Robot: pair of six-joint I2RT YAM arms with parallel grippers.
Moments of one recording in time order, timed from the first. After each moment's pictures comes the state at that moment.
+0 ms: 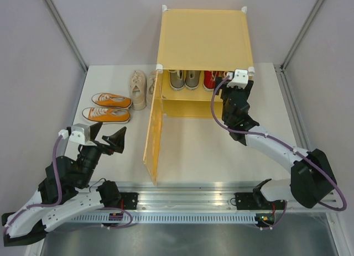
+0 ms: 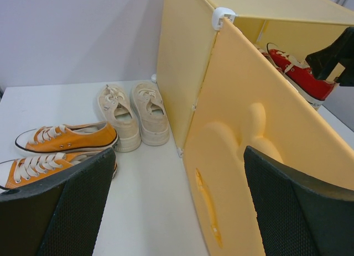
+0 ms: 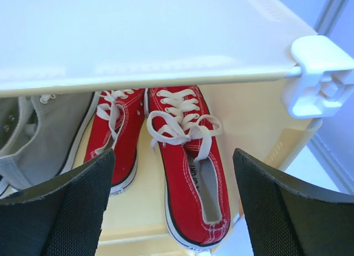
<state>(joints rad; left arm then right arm) -1.08 0.22 0.78 -0.39 -0.78 -0.03 0.57 1.37 0.87 0.59 0.76 -0.08</state>
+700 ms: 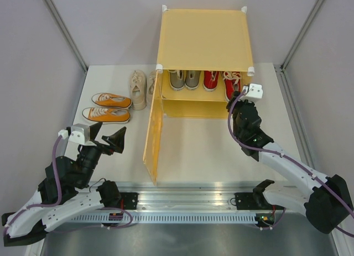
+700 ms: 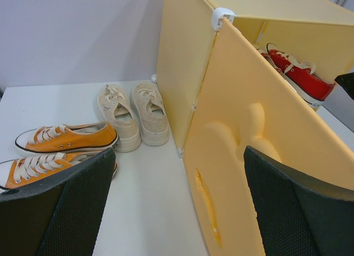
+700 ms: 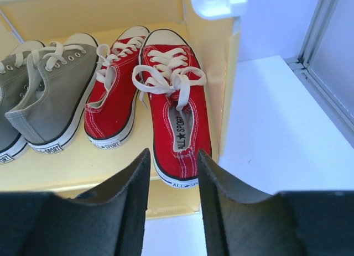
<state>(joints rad) -1.08 0.22 0.78 -0.39 -0.78 -0.03 0.57 1.08 0.69 0.41 0.69 0.12</state>
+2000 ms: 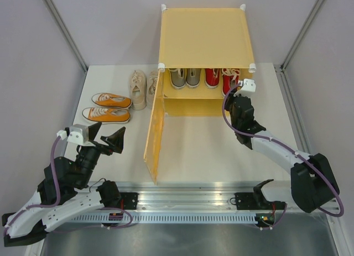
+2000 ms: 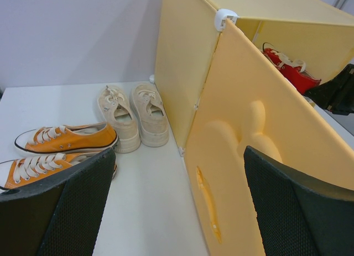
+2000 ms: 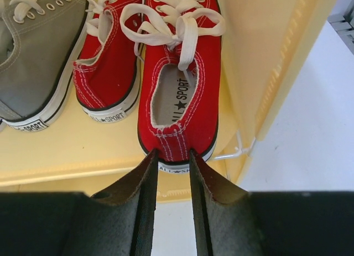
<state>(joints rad) -1.08 0.21 0.78 -0.39 -0.78 -0.03 0.44 1.29 0.72 0.41 0.50 0.25</state>
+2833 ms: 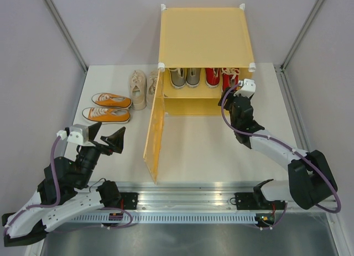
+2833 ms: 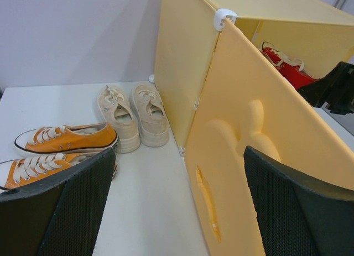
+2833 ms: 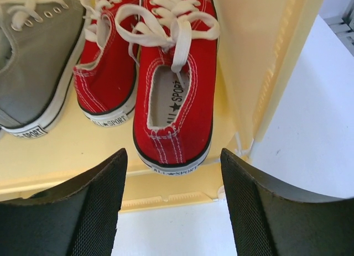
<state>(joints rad) -1.08 0.21 0.78 -0.39 -0.78 -0.03 0.43 1.31 0.72 0.47 0.51 0.25</state>
